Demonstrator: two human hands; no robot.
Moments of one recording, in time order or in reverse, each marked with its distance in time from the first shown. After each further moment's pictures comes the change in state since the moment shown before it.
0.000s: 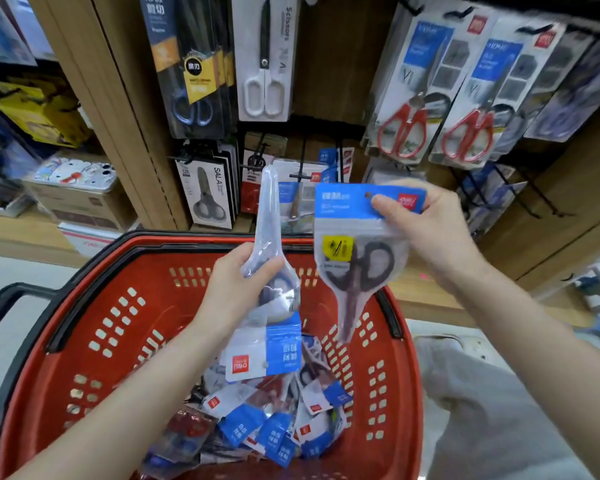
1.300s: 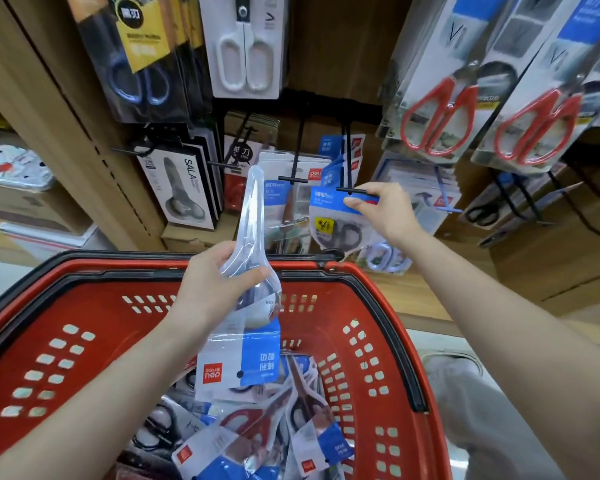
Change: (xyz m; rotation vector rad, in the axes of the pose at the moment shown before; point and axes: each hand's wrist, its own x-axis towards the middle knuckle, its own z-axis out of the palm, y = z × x) left_hand 0.098 -0.024 0.009 0.124 0.032 -0.176; right_hand 0.166 0.157 0.012 -0.592 -0.038 0.053
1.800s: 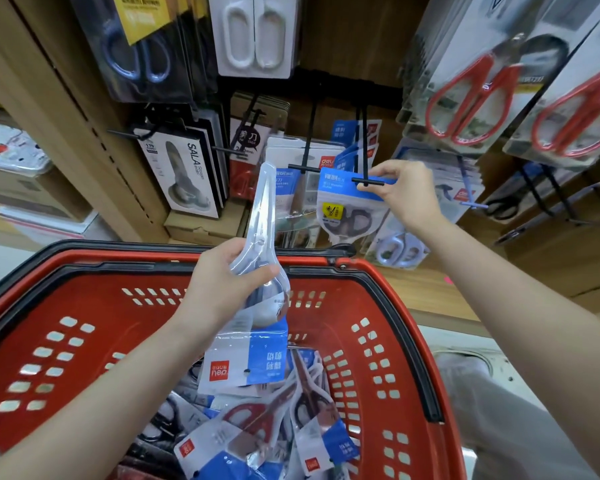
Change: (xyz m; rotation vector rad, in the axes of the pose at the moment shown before) left_hand 0.015 -0.015 0.004 0.037 -0.008 0.003; right_hand 0.017 0.003 0.002 -0.009 0.051 -0.076
